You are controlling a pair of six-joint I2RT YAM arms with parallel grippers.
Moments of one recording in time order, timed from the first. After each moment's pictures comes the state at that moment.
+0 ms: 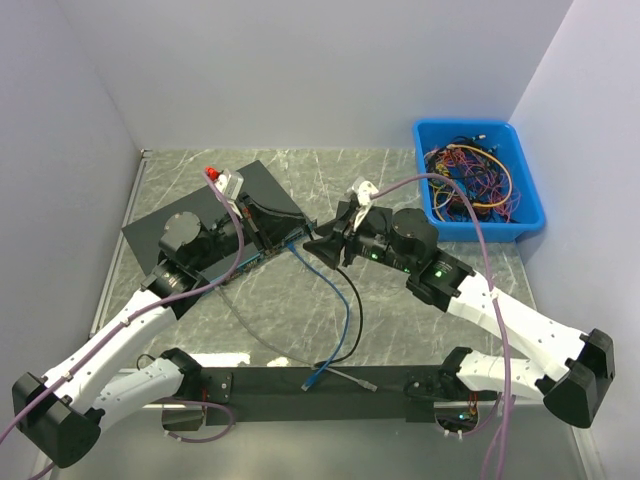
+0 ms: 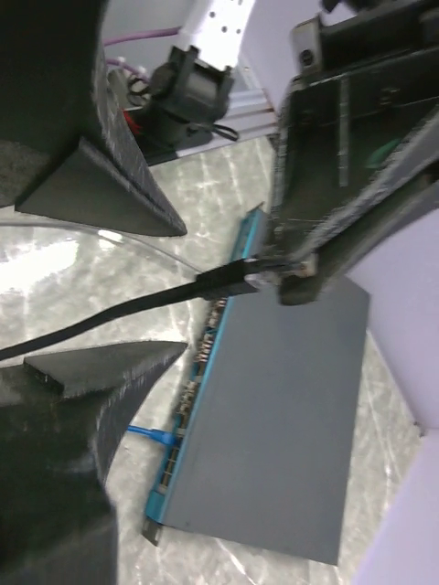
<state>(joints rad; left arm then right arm) -0.58 0.92 0.81 0.29 0.45 -0.57 0.82 1.08 0.93 0.08 -0.29 0.20</state>
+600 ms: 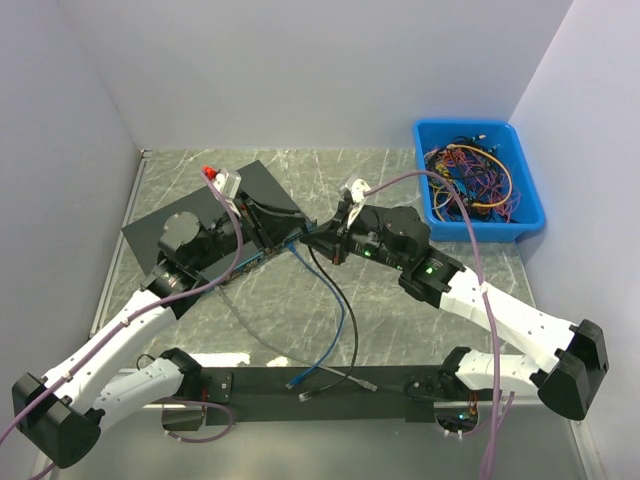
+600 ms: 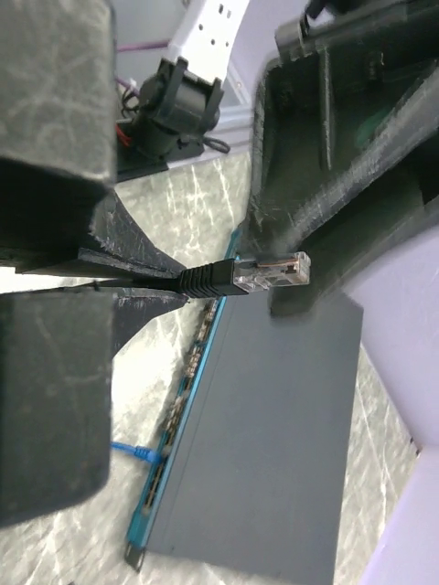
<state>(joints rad) -0.57 0.91 0.81 0.30 0.42 -0.57 0.83 1.13 0.94 0.15 -0.30 0.23</state>
